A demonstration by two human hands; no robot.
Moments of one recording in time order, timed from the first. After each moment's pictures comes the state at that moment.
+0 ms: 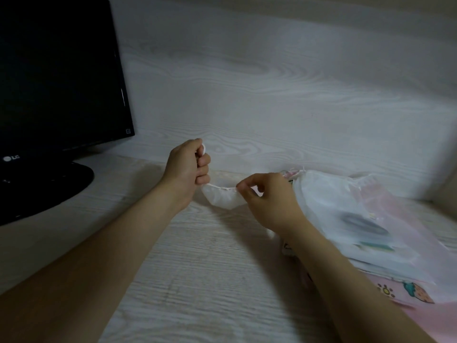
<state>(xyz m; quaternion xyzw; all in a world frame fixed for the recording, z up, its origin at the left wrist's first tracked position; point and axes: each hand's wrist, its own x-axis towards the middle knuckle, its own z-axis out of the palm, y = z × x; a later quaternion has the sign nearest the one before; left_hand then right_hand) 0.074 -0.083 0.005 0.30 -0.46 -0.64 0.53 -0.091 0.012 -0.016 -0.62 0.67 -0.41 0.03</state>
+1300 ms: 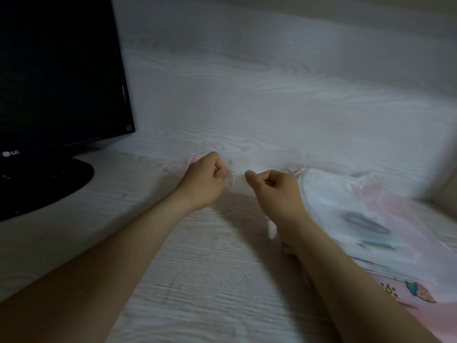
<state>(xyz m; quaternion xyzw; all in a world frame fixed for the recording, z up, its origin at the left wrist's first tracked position) 0.066 -0.088 -0.029 0.42 -0.78 -0.28 0.38 -0.089 0.009 -0.019 -0.49 0.65 -0.56 0.16</state>
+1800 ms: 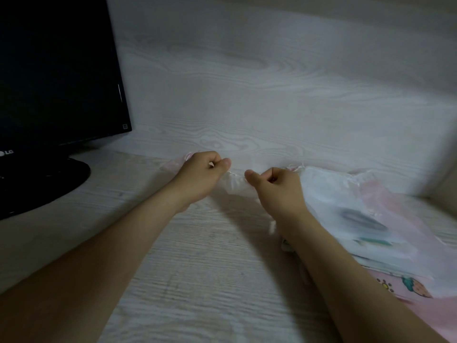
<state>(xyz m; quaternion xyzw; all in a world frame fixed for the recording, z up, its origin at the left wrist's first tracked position) 0.069 -0.071 -0.010 0.39 -0.75 -0.35 0.40 -0.094 0.009 -0.017 -0.47 0.65 -0.57 0.15</state>
